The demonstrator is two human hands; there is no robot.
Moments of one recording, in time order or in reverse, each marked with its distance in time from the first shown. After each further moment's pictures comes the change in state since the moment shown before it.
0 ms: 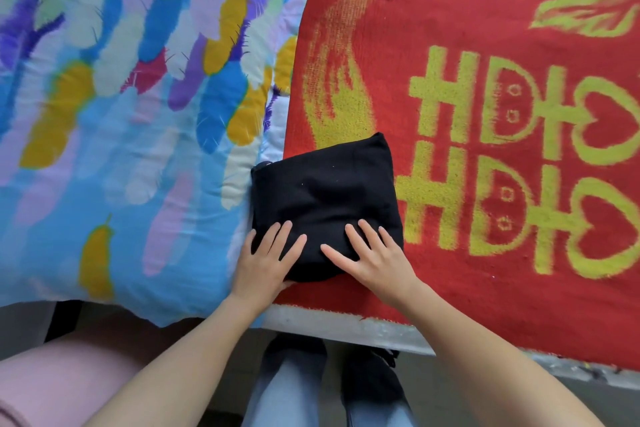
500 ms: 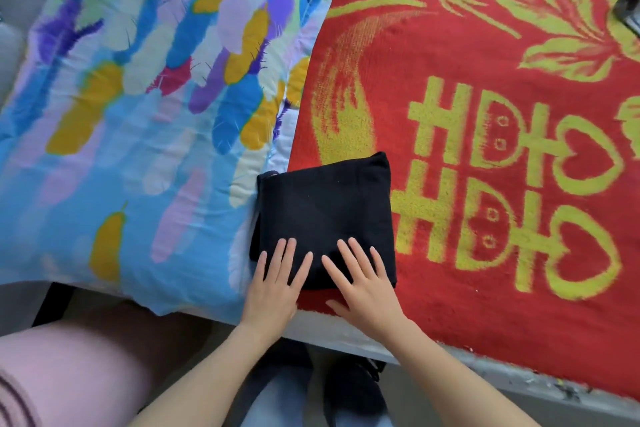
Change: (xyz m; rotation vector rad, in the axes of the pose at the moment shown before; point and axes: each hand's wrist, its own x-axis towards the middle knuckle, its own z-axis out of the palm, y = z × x) left_hand -0.029 0.050 -0.012 0.026 -0.004 -0.157; right_hand -0.022 -0.030 -0.022 0.217 -0.157 0.132
